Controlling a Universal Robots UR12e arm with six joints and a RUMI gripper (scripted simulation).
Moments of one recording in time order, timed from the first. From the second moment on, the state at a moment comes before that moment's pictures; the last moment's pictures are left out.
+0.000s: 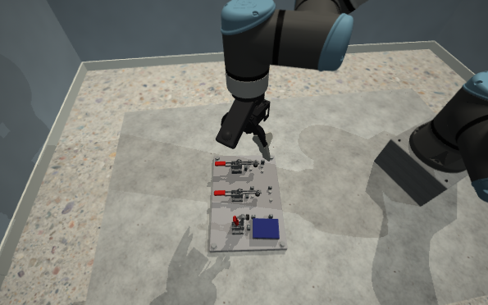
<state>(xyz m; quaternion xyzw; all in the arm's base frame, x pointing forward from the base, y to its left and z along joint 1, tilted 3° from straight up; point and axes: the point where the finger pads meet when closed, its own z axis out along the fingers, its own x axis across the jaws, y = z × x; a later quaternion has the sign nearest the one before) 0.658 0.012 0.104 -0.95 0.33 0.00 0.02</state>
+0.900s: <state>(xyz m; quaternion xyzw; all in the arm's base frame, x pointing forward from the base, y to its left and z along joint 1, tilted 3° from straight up) 0.628 0.131 0.104 -0.79 0.62 -0.01 0.02</state>
